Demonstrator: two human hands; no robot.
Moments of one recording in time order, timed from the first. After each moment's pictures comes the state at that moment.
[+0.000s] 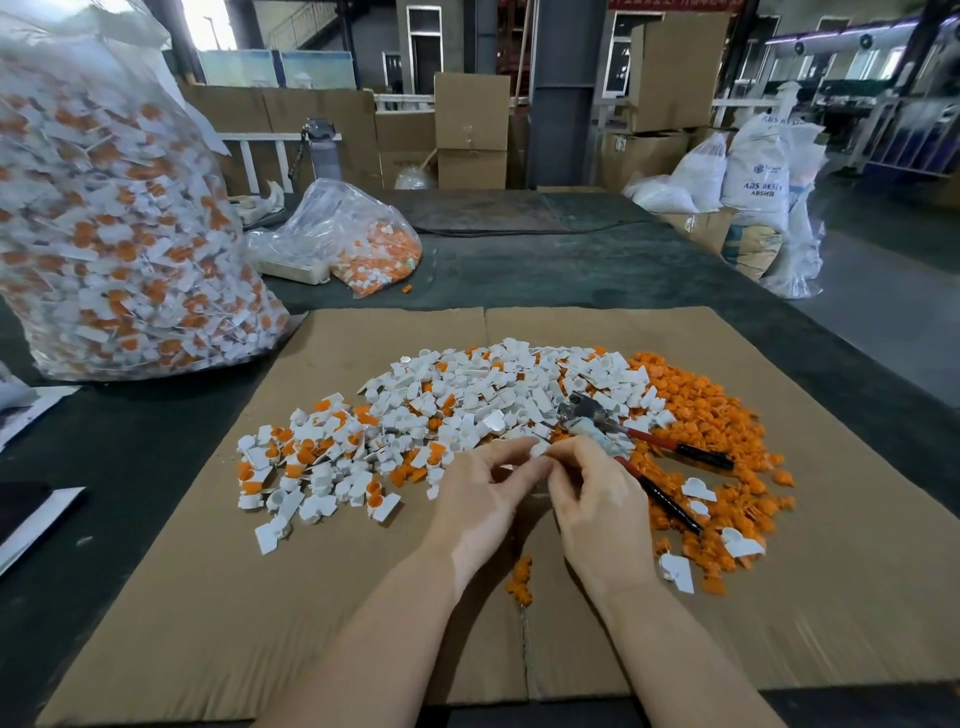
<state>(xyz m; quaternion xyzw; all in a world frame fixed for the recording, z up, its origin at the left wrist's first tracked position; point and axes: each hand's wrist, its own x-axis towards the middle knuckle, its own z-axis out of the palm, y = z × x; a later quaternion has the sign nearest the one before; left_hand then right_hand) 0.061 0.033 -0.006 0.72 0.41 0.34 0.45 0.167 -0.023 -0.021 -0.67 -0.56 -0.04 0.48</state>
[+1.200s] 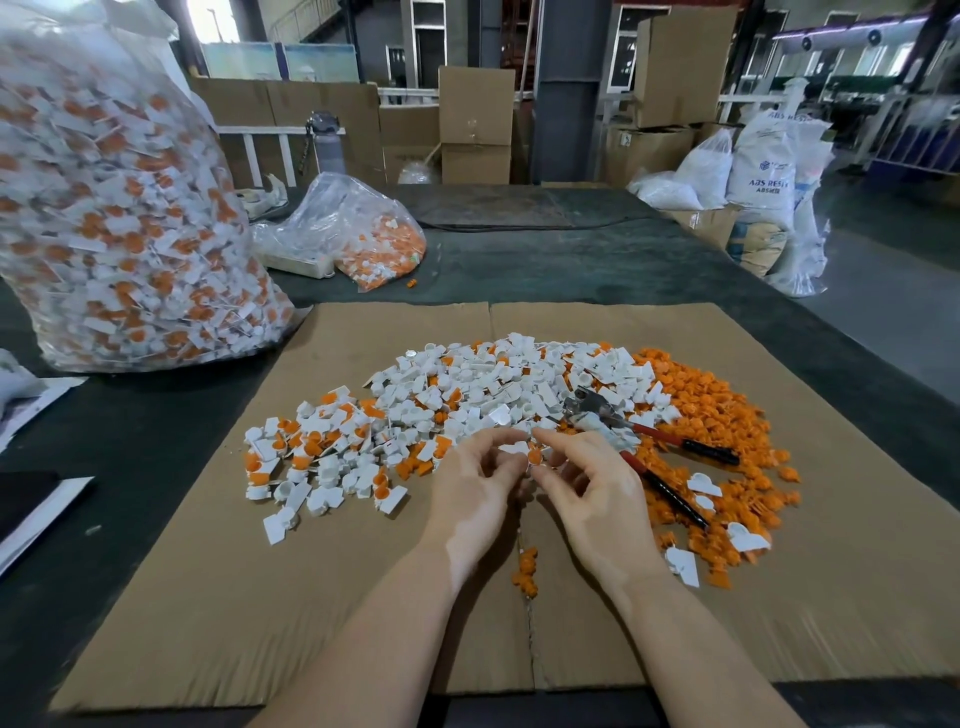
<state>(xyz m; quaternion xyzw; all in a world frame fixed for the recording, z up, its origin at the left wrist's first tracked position) 0.057 0.036 -0.020 0.63 0.40 0.41 0.53 0.171 -0.021 -0.021 -0.63 -0.59 0.07 0.50</state>
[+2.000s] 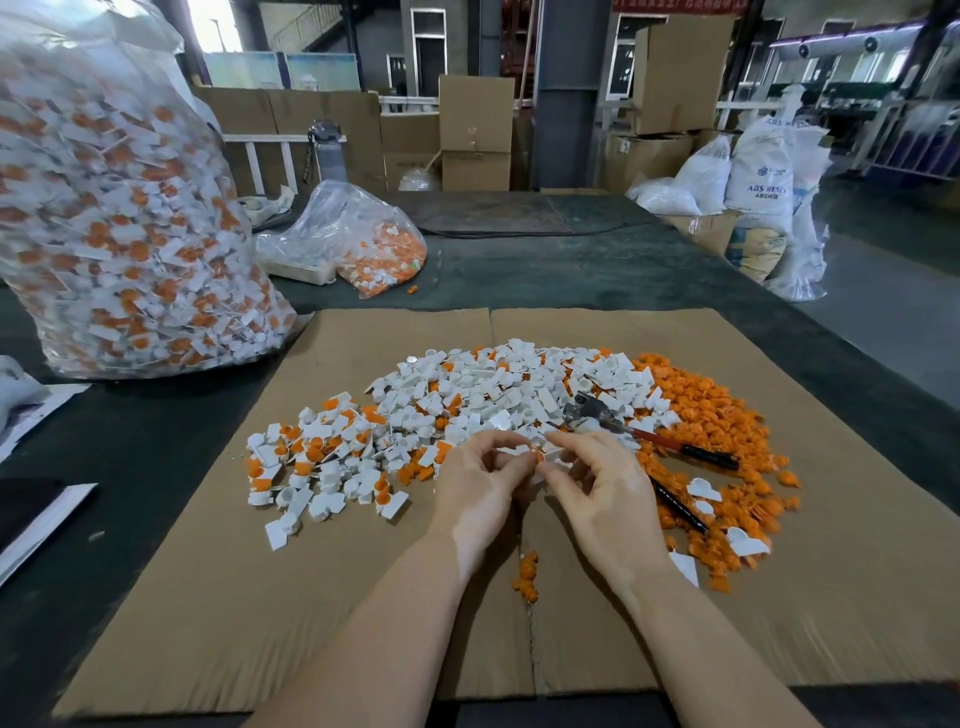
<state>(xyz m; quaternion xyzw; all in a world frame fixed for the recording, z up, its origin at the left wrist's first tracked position) 0.062 0.040 -0.016 0.60 0.40 0.40 0.57 0.175 -0.021 -0.015 -0.67 -0.58 0.01 0.47</state>
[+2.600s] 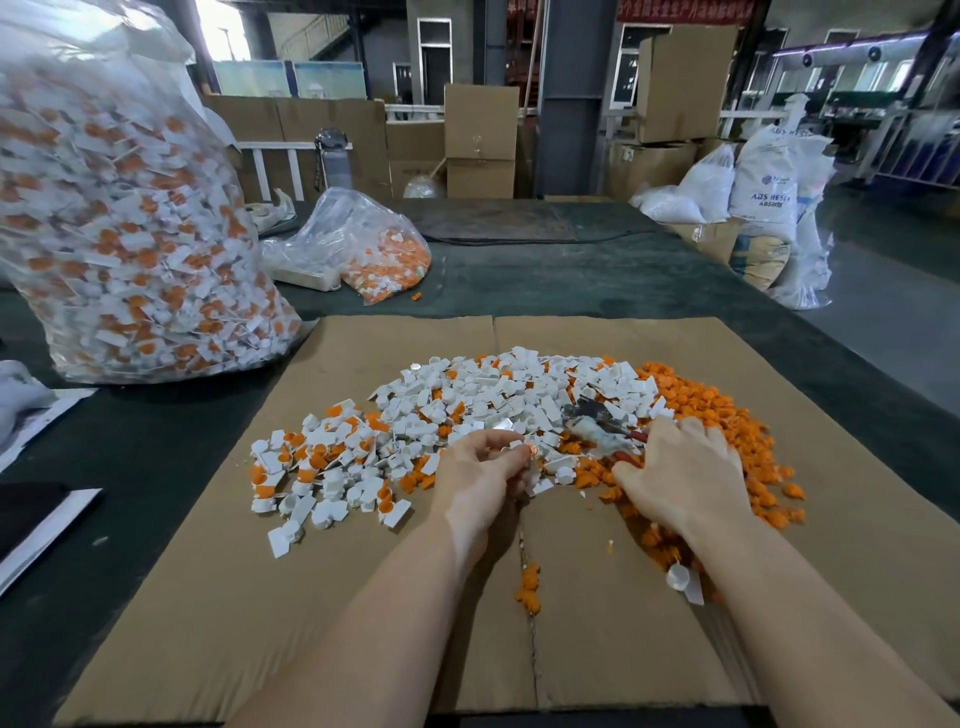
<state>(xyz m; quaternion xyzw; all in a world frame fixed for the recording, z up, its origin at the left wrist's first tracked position) 0.069 0.052 -0.005 0.48 0.42 0.41 0.65 0.225 -0.013 0.023 -0.88 -0.47 -0.03 0.08</state>
